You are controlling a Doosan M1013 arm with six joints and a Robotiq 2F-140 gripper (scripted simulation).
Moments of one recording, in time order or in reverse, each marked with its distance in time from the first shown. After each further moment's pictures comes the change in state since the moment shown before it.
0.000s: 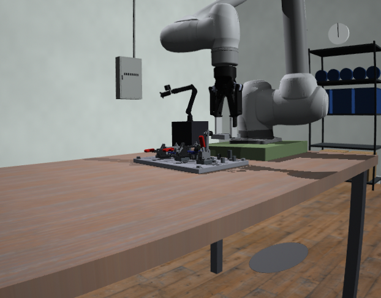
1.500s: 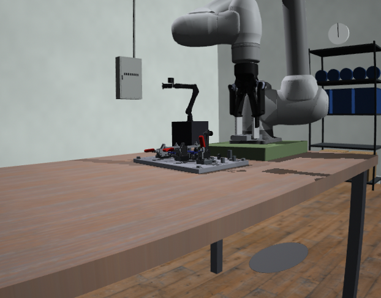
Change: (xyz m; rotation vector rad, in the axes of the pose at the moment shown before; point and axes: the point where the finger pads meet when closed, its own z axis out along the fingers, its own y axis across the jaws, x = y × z) arm 0.000 -0.089 0.000 0.000 0.000 0.000
